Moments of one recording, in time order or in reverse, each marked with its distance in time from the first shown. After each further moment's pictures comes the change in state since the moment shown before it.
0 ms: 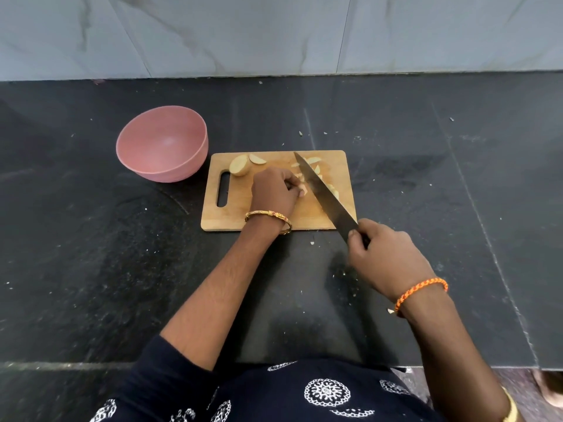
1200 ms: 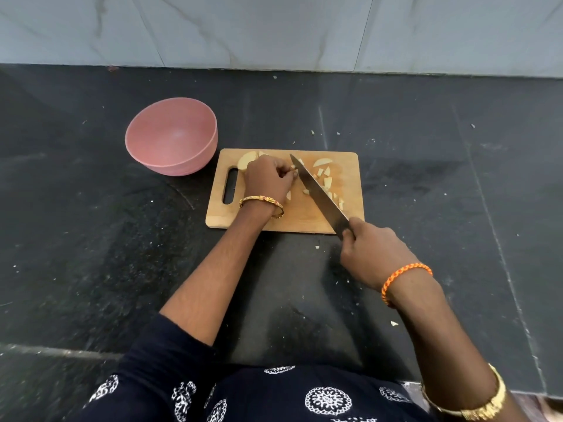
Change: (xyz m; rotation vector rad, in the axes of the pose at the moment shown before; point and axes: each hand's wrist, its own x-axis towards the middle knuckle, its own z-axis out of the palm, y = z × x) left_hand 0.026 -0.014 -0.006 0.056 0.095 -0.018; right_hand 0.025 -0.016 0.002 -0.108 -0.183 -0.025
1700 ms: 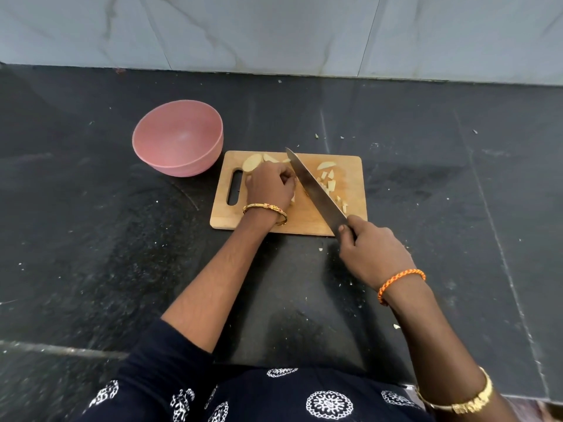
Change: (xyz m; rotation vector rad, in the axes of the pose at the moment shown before) left_hand -0.004 -0.007 0.002 0.016 0.002 -0.007; right_hand 0.003 0.000 0.008 0.048 0.118 -0.055
